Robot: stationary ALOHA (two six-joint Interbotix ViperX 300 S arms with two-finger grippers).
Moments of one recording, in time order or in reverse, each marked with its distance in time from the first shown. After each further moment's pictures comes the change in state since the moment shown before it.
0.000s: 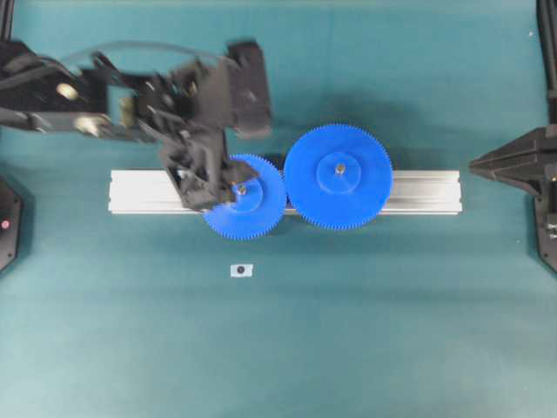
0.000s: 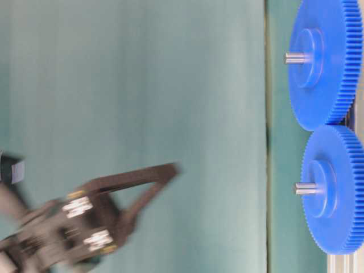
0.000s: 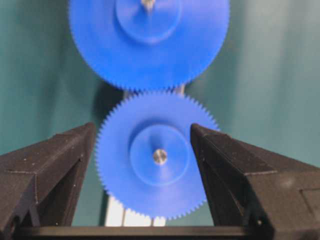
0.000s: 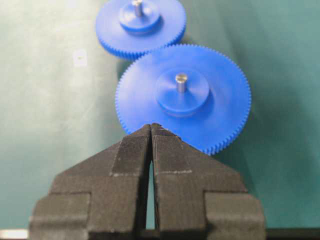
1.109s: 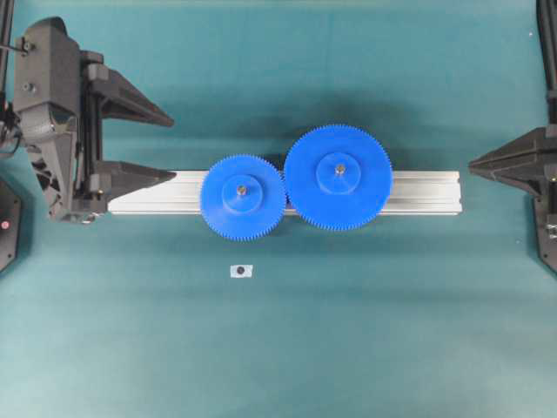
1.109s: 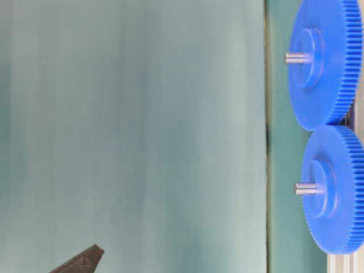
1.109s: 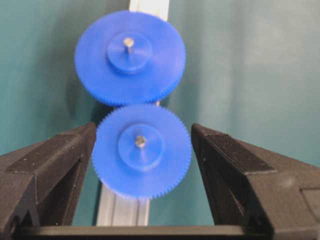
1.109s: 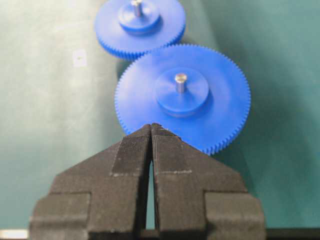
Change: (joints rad) left arm -0.049 -0.423 0.301 0.000 -0.170 -0.006; right arm 0.000 0.000 0.000 0.000 0.000 0.002
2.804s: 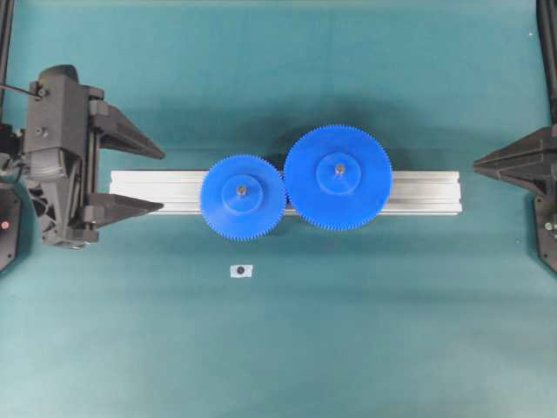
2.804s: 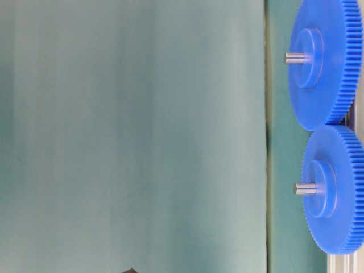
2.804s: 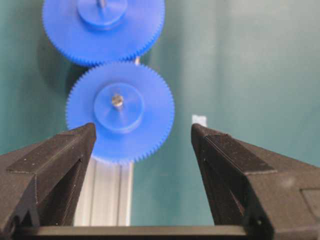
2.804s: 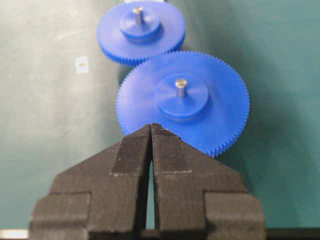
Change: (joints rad) left arm -0.058 -0.029 0.098 0.000 0.006 0.000; right arm 0.000 -0.038 0.012 0.000 0.000 0.002
